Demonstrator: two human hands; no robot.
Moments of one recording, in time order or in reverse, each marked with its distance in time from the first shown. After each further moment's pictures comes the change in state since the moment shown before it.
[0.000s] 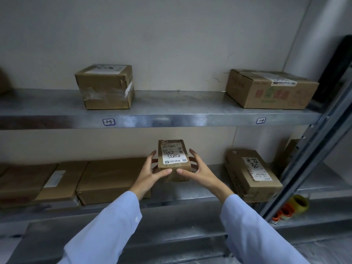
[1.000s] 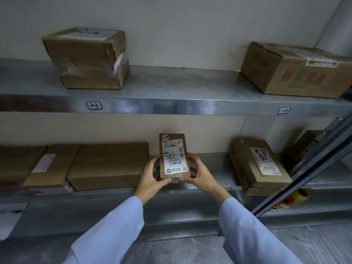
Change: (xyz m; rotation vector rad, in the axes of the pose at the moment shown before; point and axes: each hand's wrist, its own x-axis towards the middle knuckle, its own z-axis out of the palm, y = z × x) left_hand 0.012 -0.072 0.024 0.130 0.131 -0.025; right_hand 0.021 0.064 0.009 -0.061 -0.046 0.066
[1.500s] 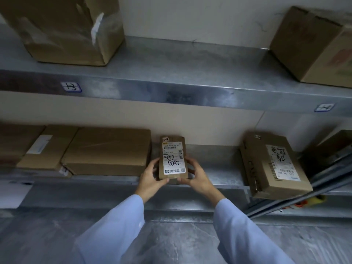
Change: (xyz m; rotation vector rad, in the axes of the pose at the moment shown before) left_hand 0.011 -0.047 0.024 -0.020 0.046 -0.248; right_hand 0.031 0.061 0.016 0.055 -0.067 0.117
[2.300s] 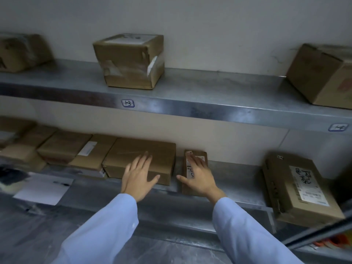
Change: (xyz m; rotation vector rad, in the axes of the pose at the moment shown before) left_hand -0.039 0.025 -0.107 1.136 0.398 0.300; right_hand 0.017 -0.067 0.039 -0.821 0.064 -0.304
